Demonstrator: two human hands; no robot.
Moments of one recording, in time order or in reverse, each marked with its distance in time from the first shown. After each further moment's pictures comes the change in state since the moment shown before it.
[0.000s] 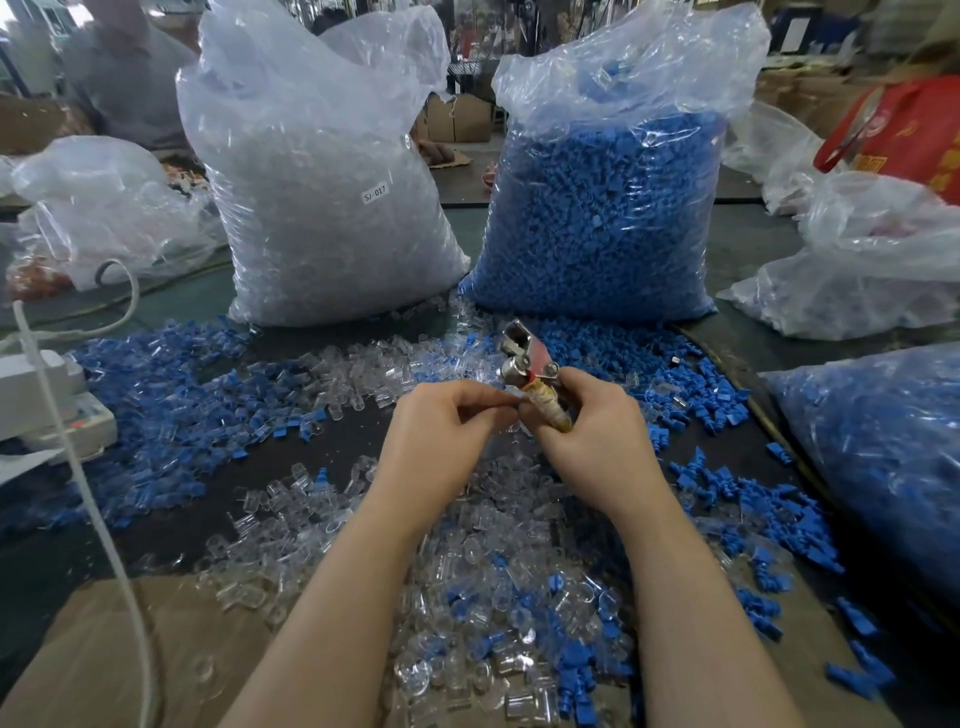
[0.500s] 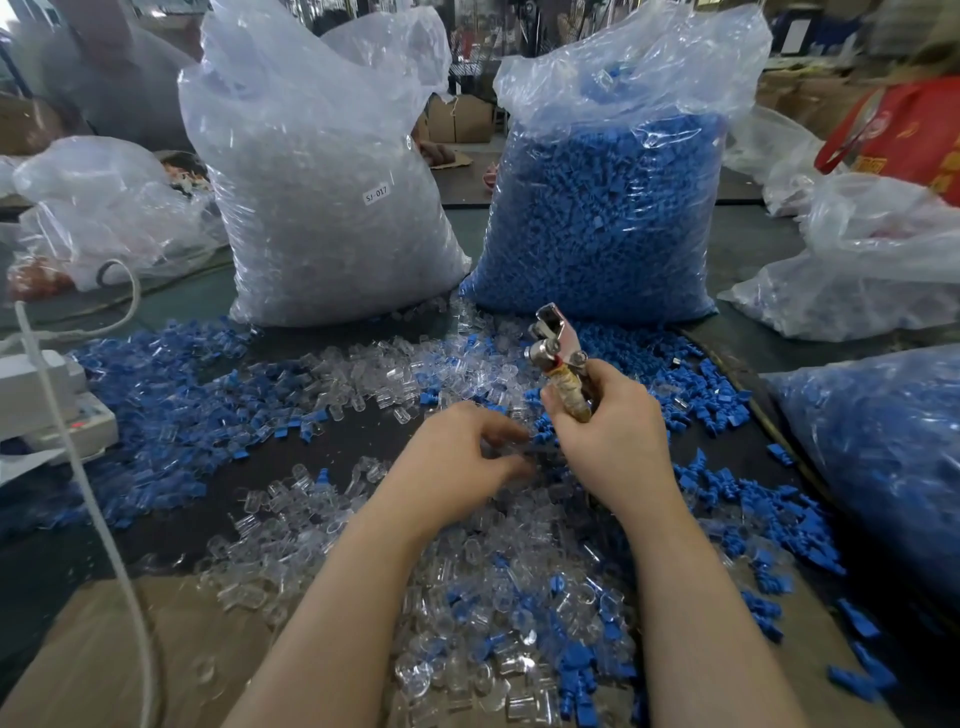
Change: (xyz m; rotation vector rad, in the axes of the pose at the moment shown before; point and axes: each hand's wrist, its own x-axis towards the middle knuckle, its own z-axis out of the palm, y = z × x) left_hand 0.001 -0.003 0.001 0.393 -0.302 -0.056; right_hand 0.001 0.007 -0.001 -0.001 0.150 0.040
